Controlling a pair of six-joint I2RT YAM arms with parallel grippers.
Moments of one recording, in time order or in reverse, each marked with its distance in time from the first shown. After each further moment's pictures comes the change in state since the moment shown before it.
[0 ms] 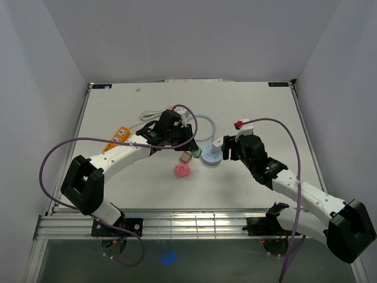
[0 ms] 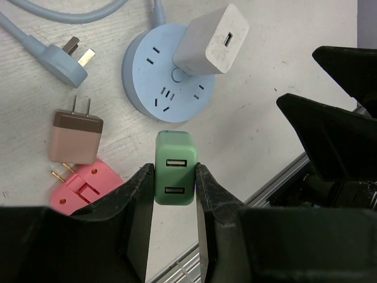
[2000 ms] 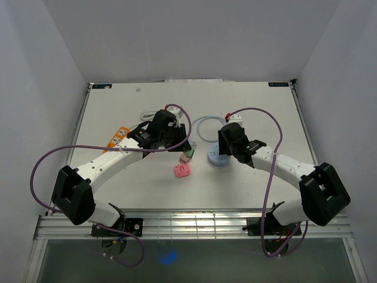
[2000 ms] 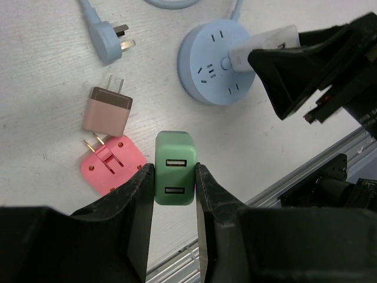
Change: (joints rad) left arm 0.001 -0.123 0.003 -0.137 -0.107 0.010; right arm -0.029 0.423 0.288 -0.209 0.076 0.085
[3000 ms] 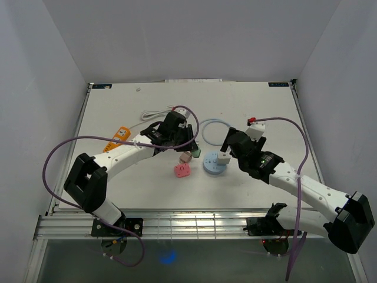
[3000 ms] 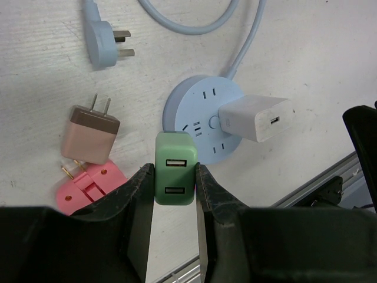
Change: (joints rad) left arm -0.021 0.141 0.011 0.103 -0.017 -0.073; right arm 0.185 -0.322 -0.040 -0.204 0.365 0.459
